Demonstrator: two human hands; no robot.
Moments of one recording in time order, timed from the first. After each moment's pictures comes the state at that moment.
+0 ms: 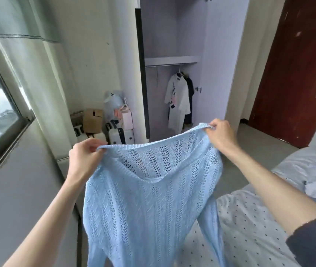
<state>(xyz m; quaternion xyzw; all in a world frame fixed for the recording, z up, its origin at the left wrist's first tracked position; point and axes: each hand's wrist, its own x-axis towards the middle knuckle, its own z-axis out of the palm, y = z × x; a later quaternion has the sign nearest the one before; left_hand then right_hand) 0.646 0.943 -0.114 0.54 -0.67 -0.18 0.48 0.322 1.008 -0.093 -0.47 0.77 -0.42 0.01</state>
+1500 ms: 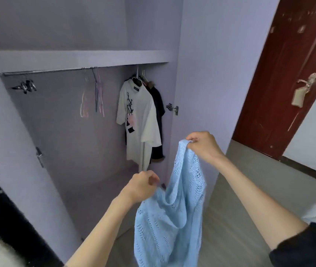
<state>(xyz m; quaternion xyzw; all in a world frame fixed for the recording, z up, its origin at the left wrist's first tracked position) 0.113 0.288 -0.212 0.34 -0.86 -0.36 0.10 -0.069 0.373 -0.137 -0.43 0.80 -0.41 0.10</state>
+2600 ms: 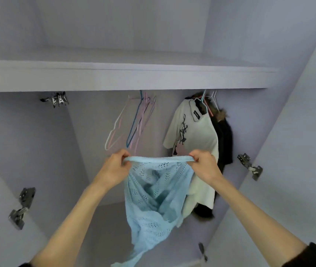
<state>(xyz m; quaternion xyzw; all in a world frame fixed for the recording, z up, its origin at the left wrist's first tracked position) 0.047 -0.067 -0.169 0.56 -0.73 -0.24 0.32 -0.200 -0.033 -0.167 -0.61 0.71 -0.31 0.14</state>
